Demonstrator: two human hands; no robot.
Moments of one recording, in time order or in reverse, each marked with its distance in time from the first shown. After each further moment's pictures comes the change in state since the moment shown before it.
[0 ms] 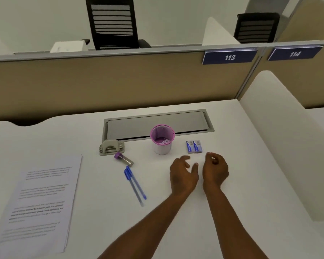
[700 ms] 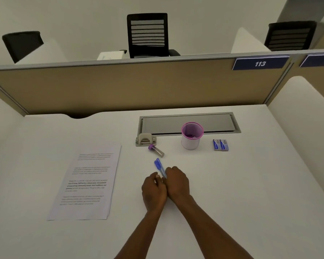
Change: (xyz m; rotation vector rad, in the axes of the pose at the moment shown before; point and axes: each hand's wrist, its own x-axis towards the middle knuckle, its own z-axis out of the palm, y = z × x) left_hand -0.064 -0.101 -0.137 -0.020 0.390 -0.313; right_hand -0.186 0.001 0.060 -0.795 -0.799 -0.725
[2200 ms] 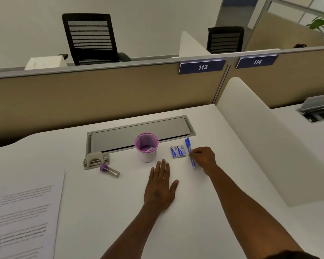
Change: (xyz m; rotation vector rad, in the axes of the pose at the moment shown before) left_hand 0.018 0.031 0.153 0.688 -0.527 0.908; right_hand 0.077 0.224 -0.134 0.643 0.238 0.619
